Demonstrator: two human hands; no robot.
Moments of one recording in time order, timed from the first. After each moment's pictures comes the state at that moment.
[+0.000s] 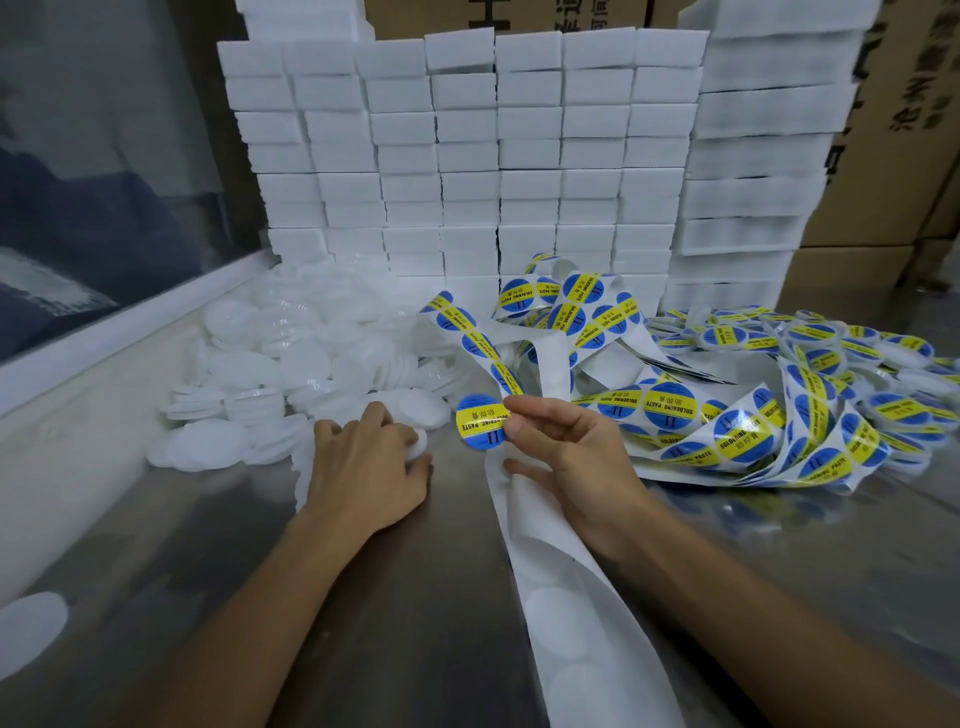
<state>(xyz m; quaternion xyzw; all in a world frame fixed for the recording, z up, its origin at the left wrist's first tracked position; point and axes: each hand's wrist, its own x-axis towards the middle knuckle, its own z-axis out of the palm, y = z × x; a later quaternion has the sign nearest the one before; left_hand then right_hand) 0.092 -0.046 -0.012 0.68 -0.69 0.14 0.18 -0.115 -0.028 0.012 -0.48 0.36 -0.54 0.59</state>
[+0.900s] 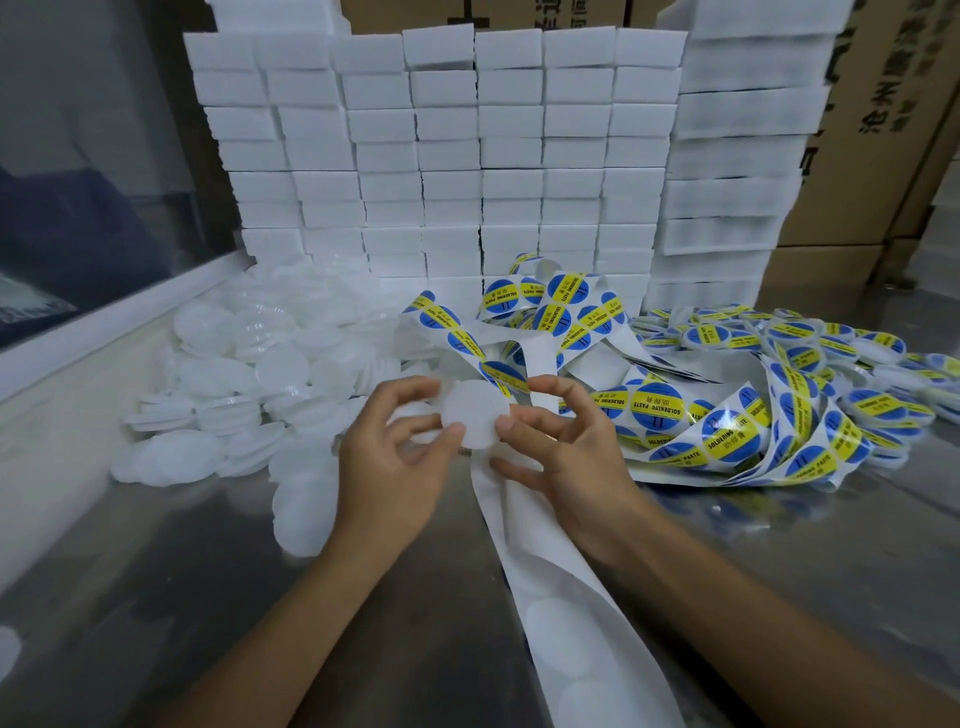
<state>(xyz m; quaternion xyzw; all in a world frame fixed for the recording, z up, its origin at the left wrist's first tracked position) 0.038 -0.010 0.015 0.43 -0.56 -0.24 0.66 -0.116 -0.033 0.011 -0.46 0.30 -0.58 0.60</state>
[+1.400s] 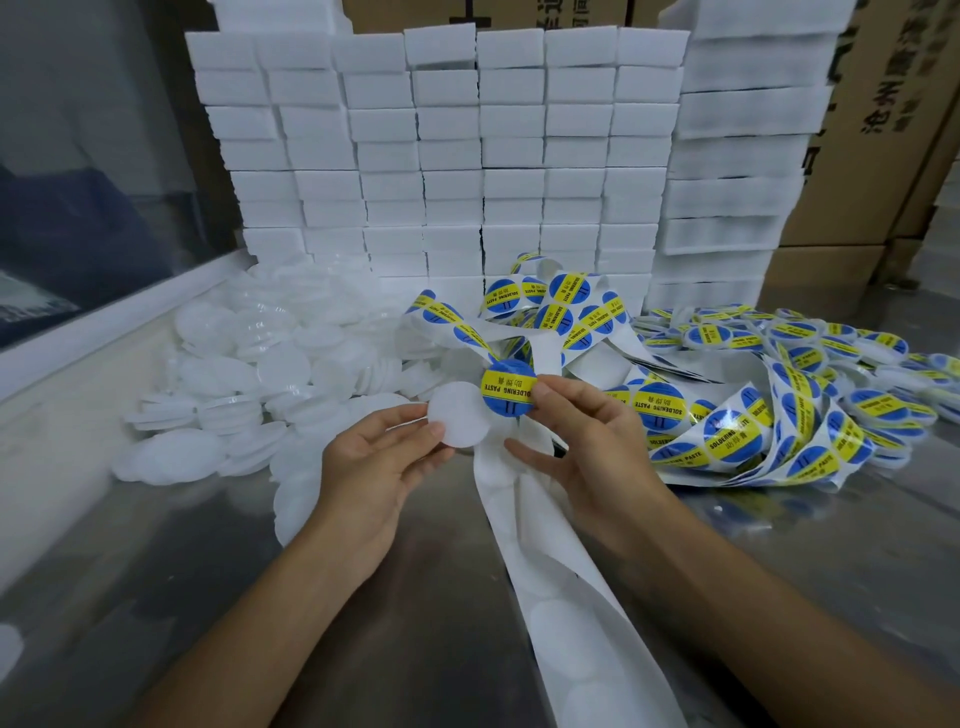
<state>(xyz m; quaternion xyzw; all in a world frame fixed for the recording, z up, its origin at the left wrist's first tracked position) 0.052 -0.017 0.014 0.39 -0.32 -0.53 0.68 -0.126 -0.038 0.019 -0.41 0.33 -0.62 0.59</state>
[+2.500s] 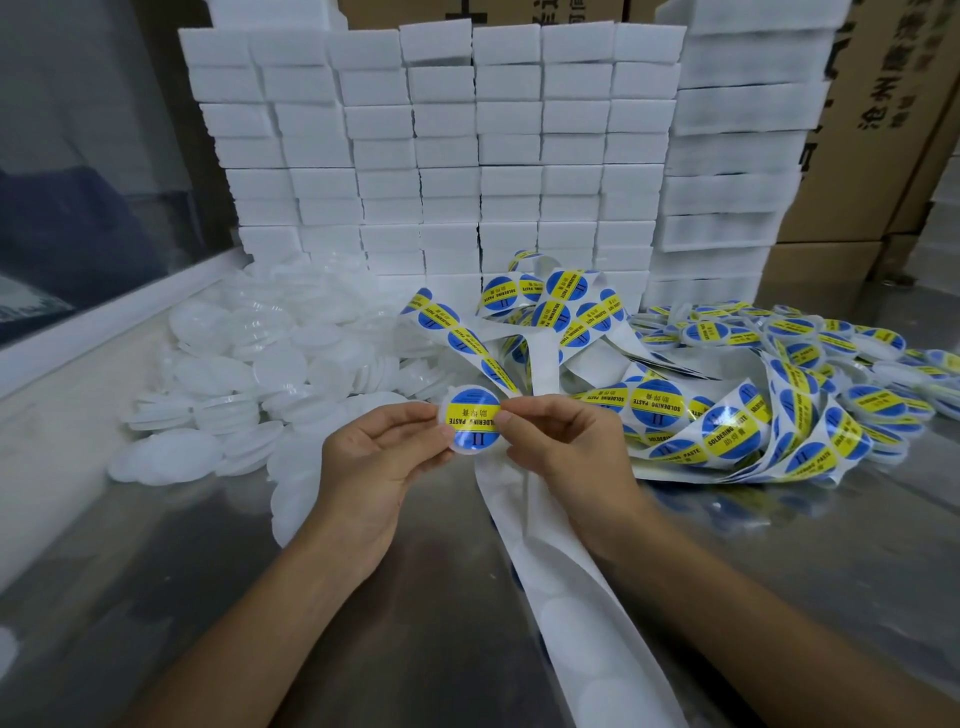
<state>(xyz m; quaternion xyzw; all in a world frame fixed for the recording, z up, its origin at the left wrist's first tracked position) 0.050 -0.015 0.014 0.39 -0.39 -0.50 0.67 -0.117 -0.030 0.012 -0.55 0.38 -0.59 0.46</state>
